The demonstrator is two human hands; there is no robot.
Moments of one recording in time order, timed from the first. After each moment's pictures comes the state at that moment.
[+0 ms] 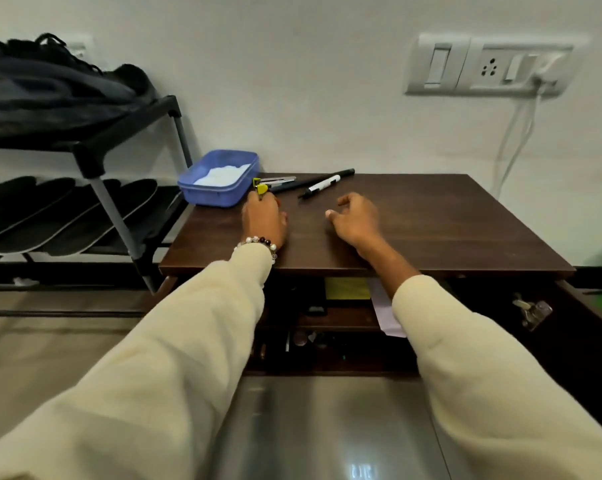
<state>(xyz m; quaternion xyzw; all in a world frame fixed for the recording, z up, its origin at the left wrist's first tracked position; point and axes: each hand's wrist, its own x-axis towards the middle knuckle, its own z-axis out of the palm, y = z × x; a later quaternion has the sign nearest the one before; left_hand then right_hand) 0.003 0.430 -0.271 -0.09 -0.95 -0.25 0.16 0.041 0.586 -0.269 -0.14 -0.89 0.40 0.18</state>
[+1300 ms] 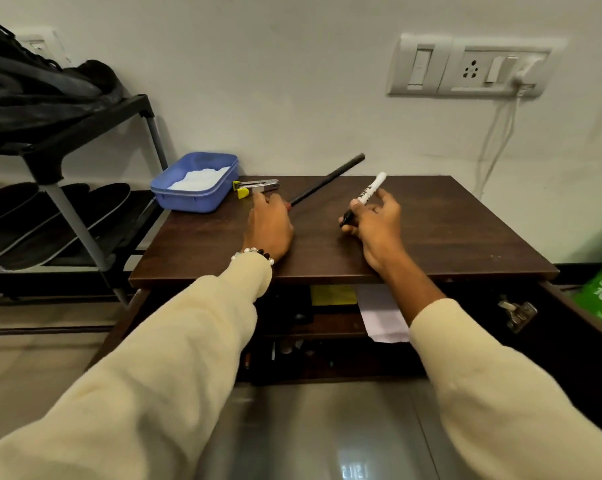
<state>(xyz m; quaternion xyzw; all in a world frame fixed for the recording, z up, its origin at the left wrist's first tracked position) 0.001 0.464 -0.275 -0.13 -0.95 -0.25 0.15 0.054 0.621 -0.274 -0.17 -0.62 0.72 0.25</state>
